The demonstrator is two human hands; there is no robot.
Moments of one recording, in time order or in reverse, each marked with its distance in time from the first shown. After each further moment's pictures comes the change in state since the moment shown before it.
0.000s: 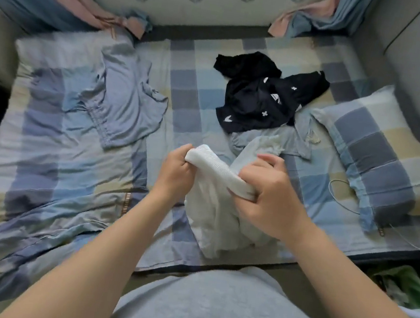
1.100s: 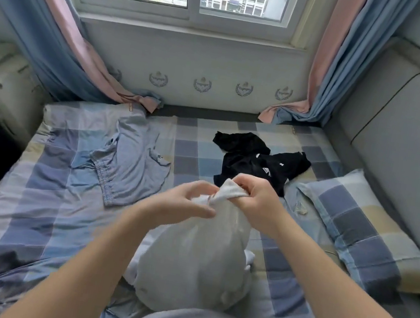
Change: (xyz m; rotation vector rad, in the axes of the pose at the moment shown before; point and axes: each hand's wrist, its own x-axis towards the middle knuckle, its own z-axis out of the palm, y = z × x) left_hand 0.014 0.077 -0.110 0.034 -0.604 -0.011; right_hand 0.107 -0.040 0.002 0.332 -0.105 0.285
